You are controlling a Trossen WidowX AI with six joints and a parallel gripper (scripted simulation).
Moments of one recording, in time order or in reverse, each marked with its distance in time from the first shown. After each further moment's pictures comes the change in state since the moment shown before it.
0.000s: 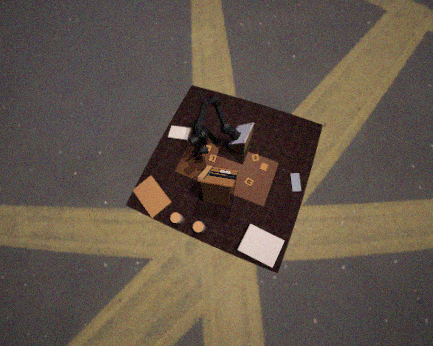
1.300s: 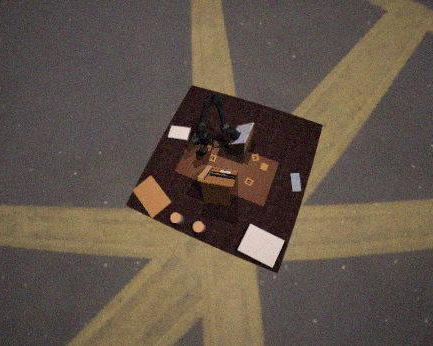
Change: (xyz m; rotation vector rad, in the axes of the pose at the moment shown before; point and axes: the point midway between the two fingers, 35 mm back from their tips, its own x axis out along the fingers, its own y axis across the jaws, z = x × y) arm 0.048 -0.036 -0.010 0.328 -0.016 -0.102
